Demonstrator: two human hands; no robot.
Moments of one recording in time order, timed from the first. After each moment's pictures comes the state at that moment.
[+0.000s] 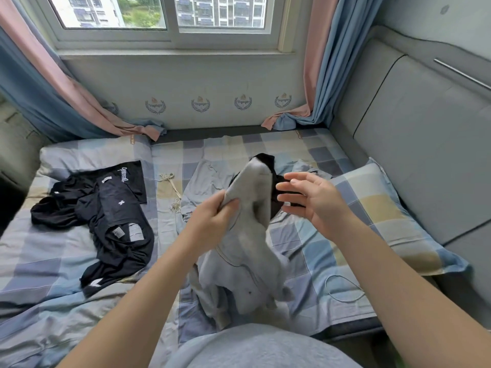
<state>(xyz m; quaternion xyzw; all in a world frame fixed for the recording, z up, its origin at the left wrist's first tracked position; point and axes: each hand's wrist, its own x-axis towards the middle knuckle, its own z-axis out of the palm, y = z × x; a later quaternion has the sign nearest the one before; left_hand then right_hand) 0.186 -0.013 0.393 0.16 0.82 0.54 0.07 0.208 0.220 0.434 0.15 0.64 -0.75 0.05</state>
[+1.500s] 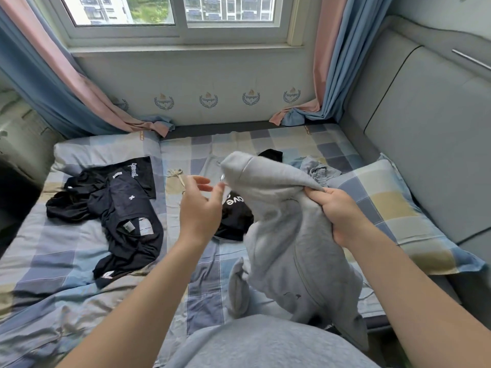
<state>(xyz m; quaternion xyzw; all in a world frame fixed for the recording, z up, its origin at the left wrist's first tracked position) 0.176 -0.024 0.384 -0.05 0.83 0.55 -0.09 0.219 0.226 0.413 0.19 0.66 -0.72 0.05</state>
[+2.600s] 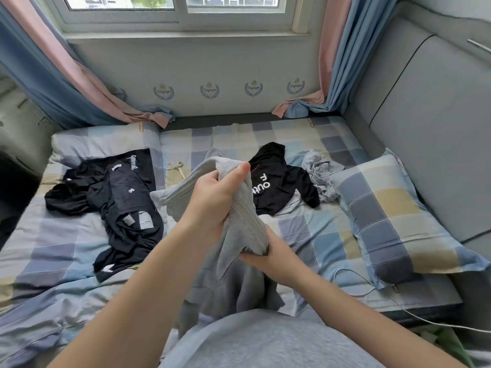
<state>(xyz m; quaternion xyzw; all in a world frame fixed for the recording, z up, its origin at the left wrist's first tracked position) 0.186 0.002 0.450 -0.11 0.62 0.76 0.14 0.250 0.145 0.332 0.03 0.80 -0.57 0.18</state>
